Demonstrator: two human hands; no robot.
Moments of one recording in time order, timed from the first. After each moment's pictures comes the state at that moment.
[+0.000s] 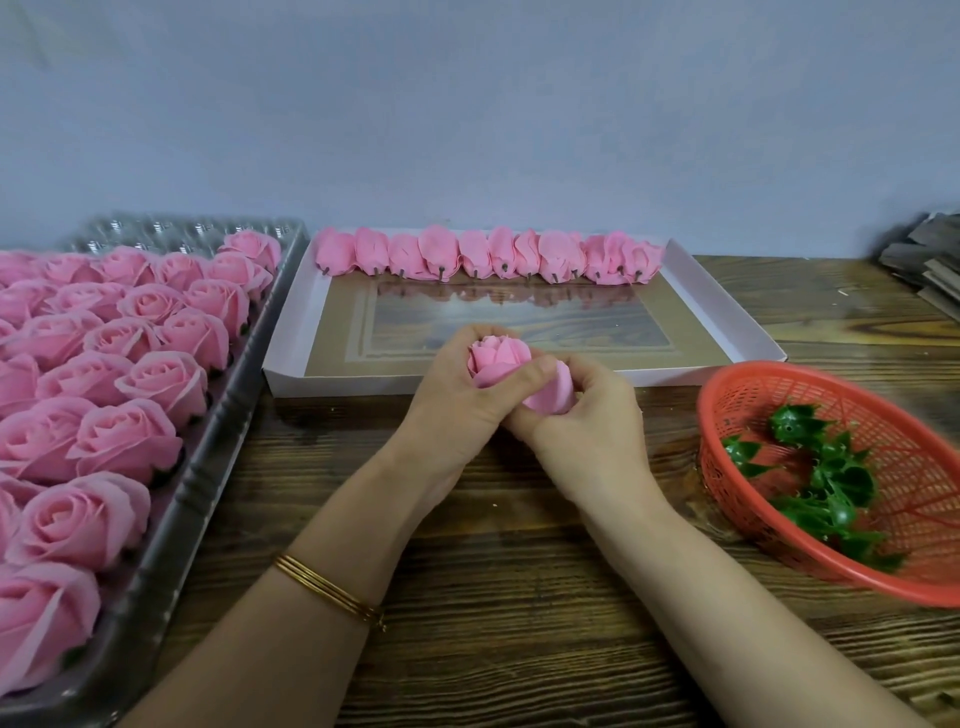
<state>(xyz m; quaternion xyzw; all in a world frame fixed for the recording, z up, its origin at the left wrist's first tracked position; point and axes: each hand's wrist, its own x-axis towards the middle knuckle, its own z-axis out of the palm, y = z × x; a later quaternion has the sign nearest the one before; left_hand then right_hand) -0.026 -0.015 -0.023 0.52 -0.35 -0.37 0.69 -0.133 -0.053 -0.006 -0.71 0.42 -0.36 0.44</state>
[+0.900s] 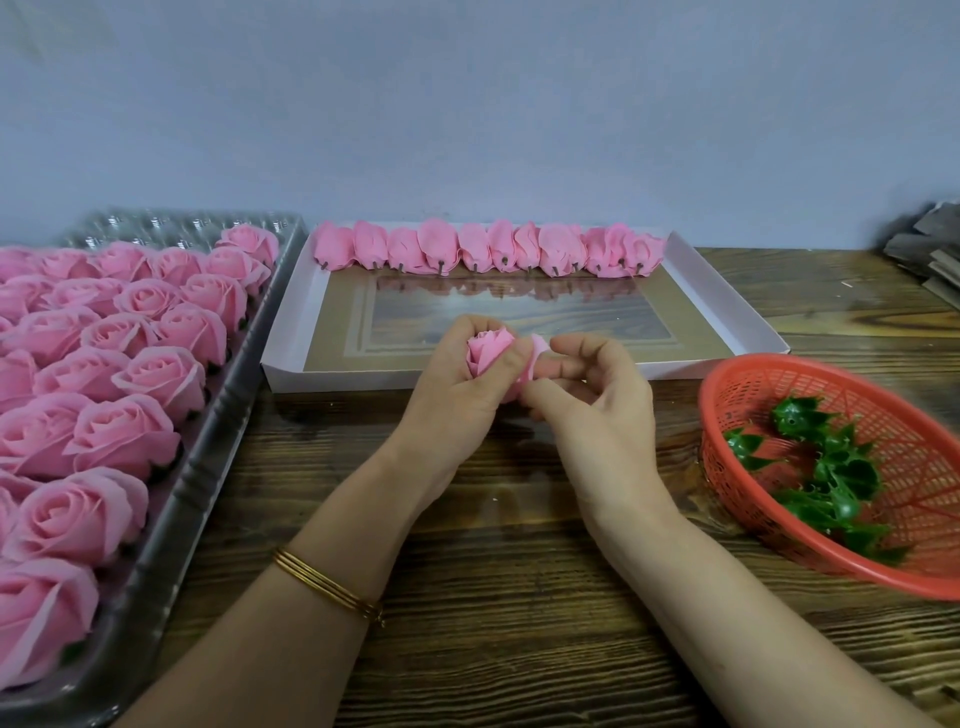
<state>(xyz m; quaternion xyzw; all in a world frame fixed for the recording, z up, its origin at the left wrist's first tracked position) -0.030 -0.014 -0.019 0.52 -0.37 -0.34 0.69 -0.136 -0.050 -0.006 -0.59 0.38 -0.44 0.57</state>
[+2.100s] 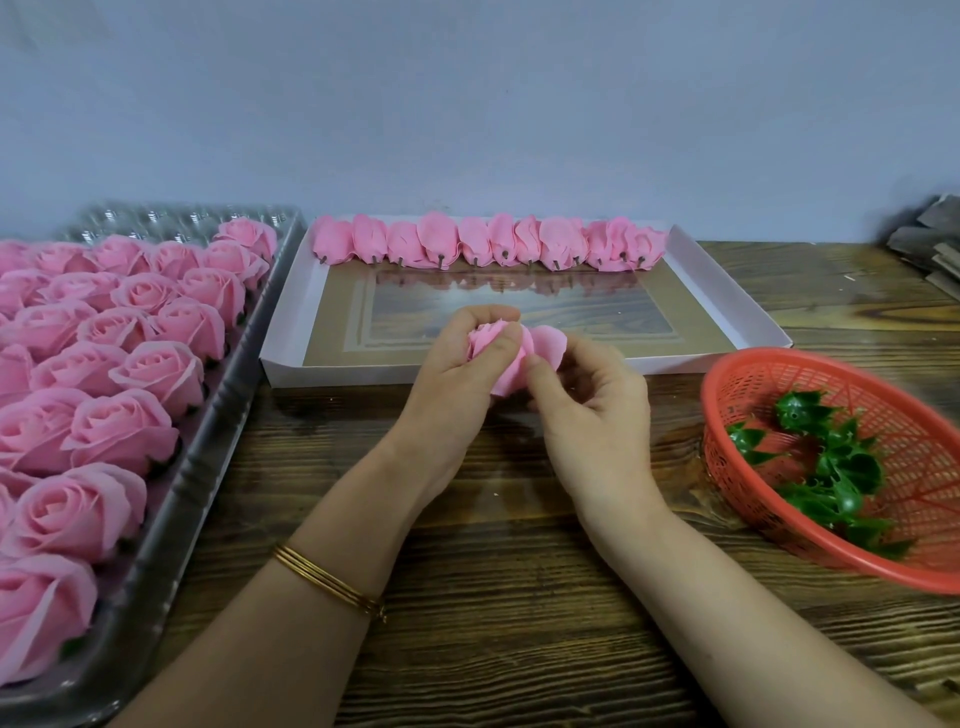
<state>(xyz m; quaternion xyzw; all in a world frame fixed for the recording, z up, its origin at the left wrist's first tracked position) -0.032 -0.009 -0.008 0.54 -0.32 -0.38 0.68 -0.130 -0.054 -0.018 -0.68 0.36 -0.45 0.45</state>
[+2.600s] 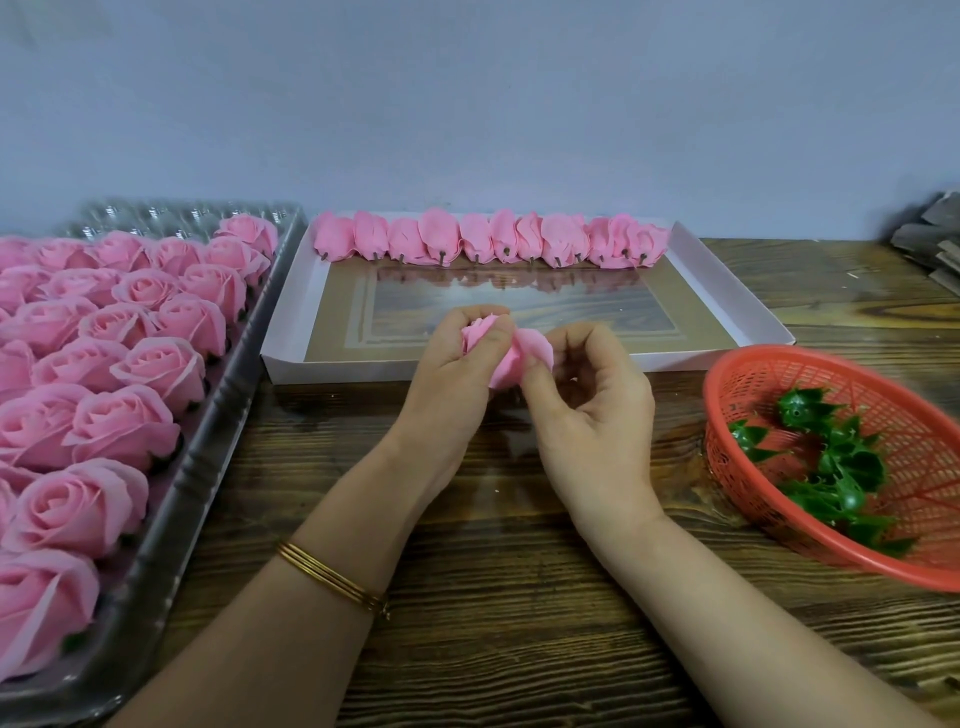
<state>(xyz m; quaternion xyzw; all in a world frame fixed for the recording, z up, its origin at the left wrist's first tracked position) -0.031 -0.011 -0.010 0.55 -0.30 -0.36 0.69 -0.131 -0.047 -0.017 -0.69 0.31 -0.51 0.40</state>
